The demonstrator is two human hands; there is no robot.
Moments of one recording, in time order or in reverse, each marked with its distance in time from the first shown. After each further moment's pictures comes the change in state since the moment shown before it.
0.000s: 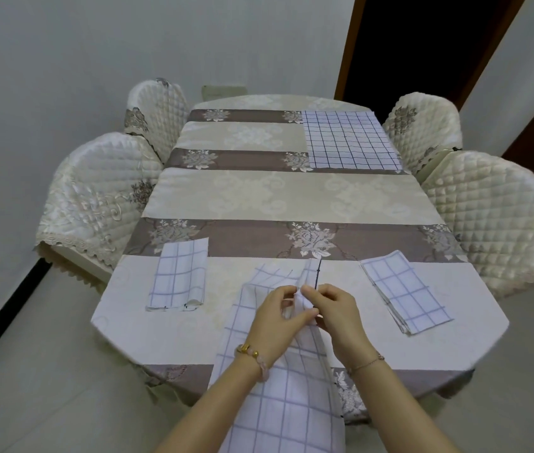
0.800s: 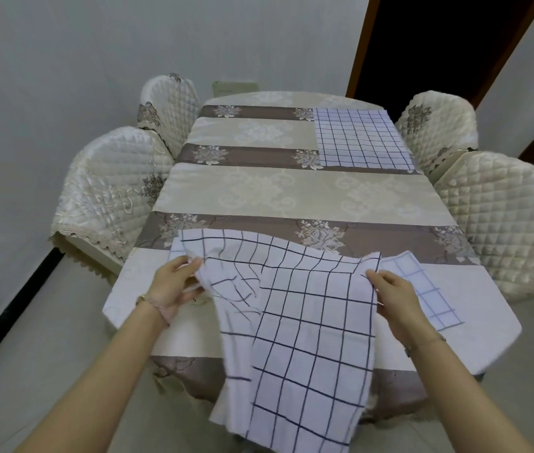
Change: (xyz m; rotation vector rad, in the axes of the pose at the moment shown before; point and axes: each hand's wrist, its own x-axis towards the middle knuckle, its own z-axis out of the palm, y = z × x) left_hand 0.037 -0.025 -0.156 -0.486 0.236 -0.257; right_hand 0.035 -0.016 -0.069 -0.086 0.129 0.051
